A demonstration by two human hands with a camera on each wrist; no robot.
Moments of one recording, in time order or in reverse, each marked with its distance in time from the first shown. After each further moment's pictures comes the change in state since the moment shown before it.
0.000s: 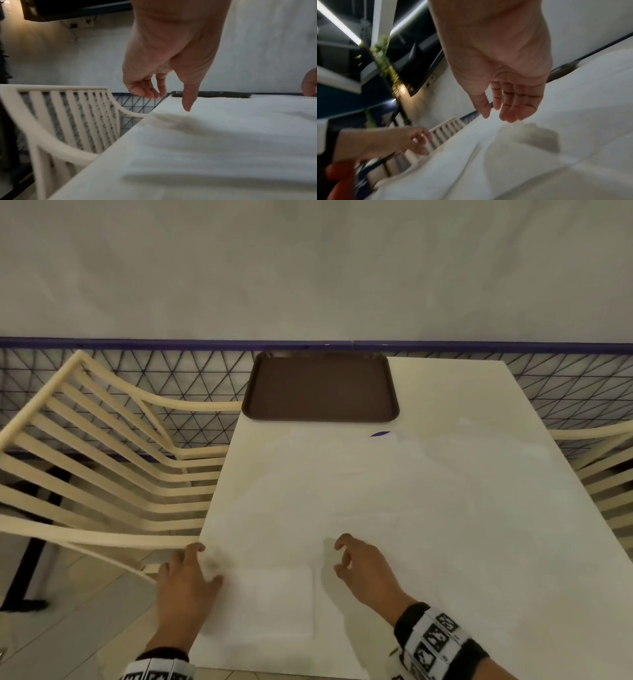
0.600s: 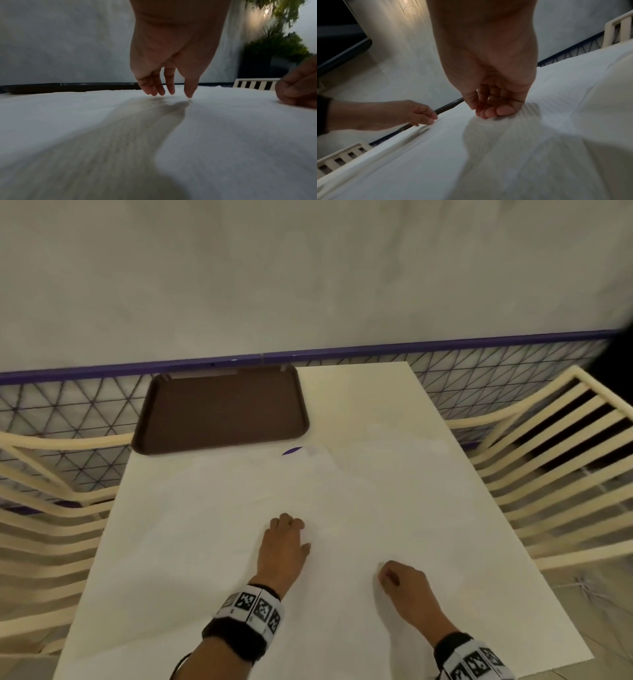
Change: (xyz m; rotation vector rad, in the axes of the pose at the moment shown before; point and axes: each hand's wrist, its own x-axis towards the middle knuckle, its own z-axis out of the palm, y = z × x) left_hand -0.011 0.266 0.118 0.128 -0.196 0.743; right_hand -0.053 0.165 -0.099 0.060 0.266 0.310
